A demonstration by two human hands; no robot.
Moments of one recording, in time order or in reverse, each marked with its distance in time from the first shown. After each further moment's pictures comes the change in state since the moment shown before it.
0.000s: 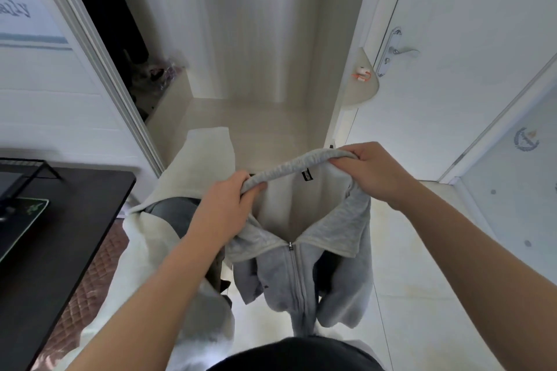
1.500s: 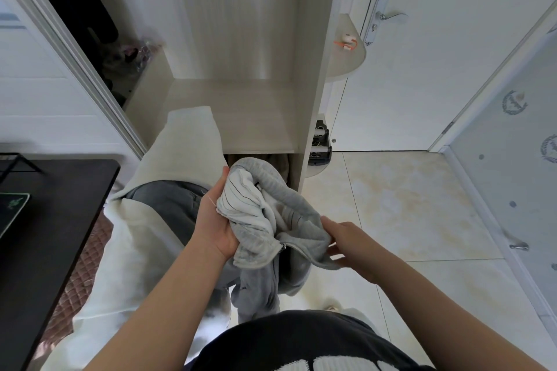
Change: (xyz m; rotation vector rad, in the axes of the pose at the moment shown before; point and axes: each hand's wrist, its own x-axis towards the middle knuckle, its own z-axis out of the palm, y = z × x) left_hand -0.031 0.035 0.020 -1.836 -0.314 -0.639; right_hand -0.084 0.107 0.084 0.389 -0.168 0.639
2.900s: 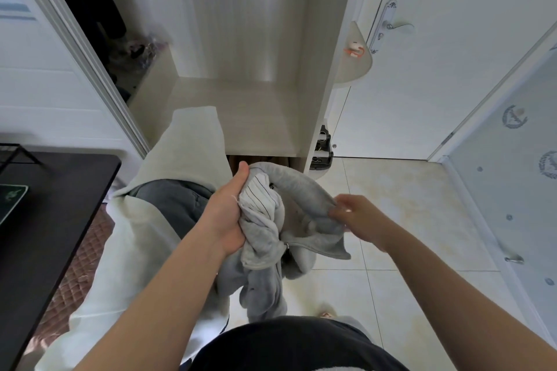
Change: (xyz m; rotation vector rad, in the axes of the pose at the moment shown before) left_hand 0.007 0.007 0.003 0.407 0.311 -0.053; right_hand 0.033 -0.030 -0.039 -0.363 0.126 -0.244
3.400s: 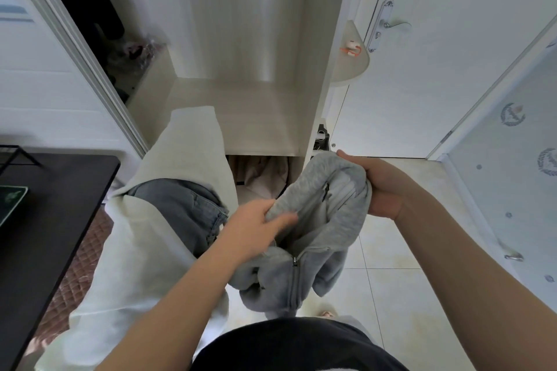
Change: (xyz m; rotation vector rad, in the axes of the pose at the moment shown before) left_hand 0.018 -0.040 -0.011 1.260 -0.006 0.448; right_hand -0.016 -0.071 -0.041 0.957 -0.282 0.193
